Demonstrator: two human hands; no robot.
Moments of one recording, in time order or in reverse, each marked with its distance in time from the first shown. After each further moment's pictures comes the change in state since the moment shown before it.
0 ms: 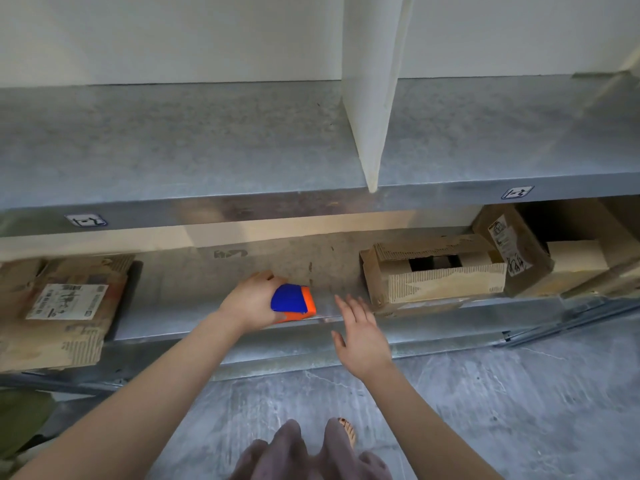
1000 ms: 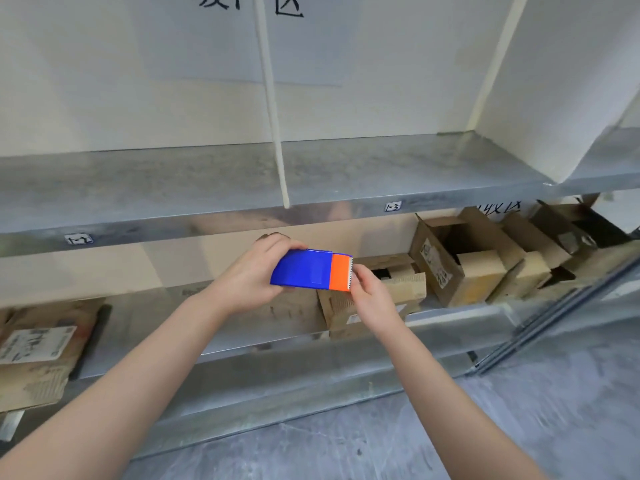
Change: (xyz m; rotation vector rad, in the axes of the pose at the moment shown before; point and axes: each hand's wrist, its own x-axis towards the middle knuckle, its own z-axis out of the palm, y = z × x) left_hand -0.039 0.128 -0.097 -0.097 0.453 0.551; right_hand -0.029 0.008 -0.160 0.675 0.327 0.060
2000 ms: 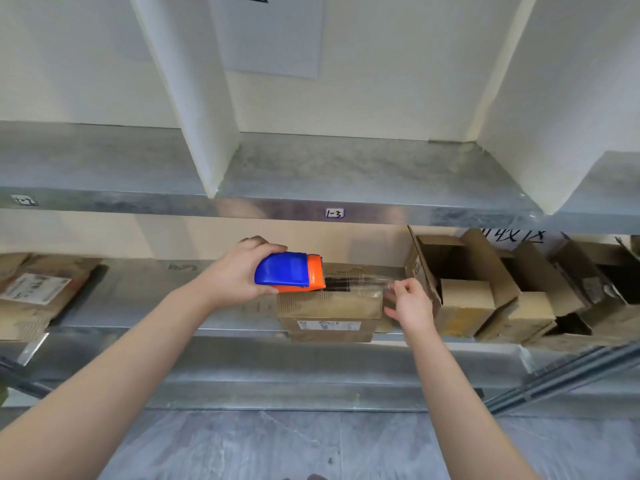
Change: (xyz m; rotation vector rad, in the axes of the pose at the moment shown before) left_hand 0.042 0.050 0.059 0.116 -0.036 -0.352; right_hand 0.065 0.095 -0.136 0.213 0.105 0.359
